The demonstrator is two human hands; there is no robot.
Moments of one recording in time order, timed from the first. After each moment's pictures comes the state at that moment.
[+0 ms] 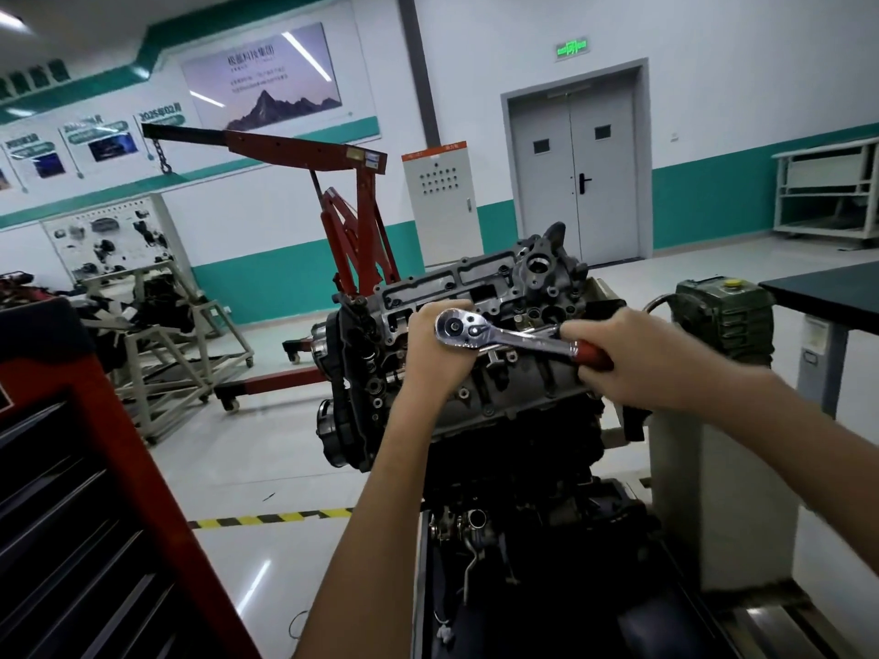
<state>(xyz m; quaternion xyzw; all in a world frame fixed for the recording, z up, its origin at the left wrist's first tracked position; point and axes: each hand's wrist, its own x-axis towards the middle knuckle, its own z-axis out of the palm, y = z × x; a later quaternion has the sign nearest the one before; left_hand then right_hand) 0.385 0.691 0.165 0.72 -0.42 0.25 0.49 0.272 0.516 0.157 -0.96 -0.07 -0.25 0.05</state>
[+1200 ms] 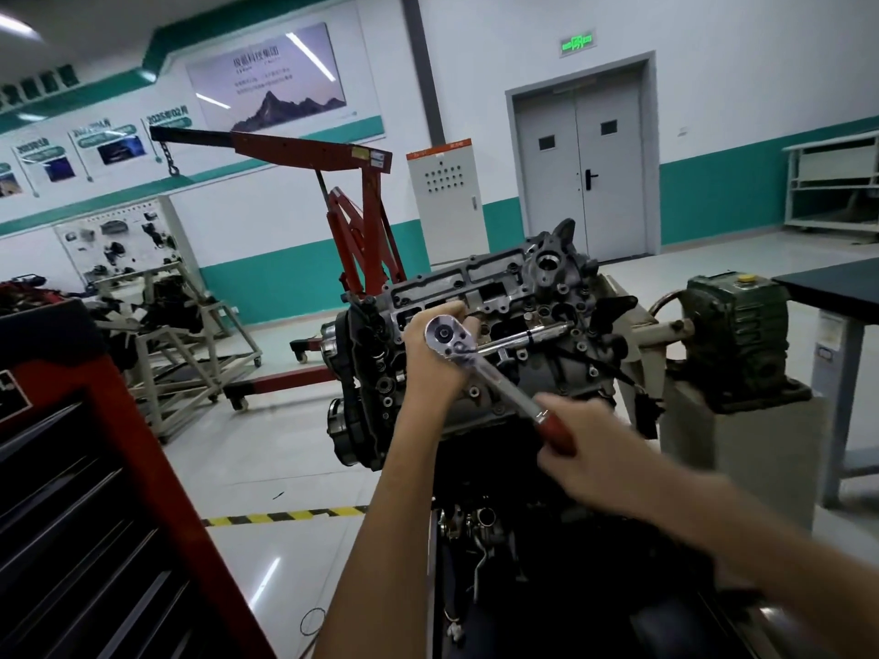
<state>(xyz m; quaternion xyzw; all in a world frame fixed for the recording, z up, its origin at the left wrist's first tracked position) 0.387 0.697 0.154 0.68 -0.34 0.22 0.61 0.264 0.579 0.100 -0.91 -0.09 -0.20 0.35</state>
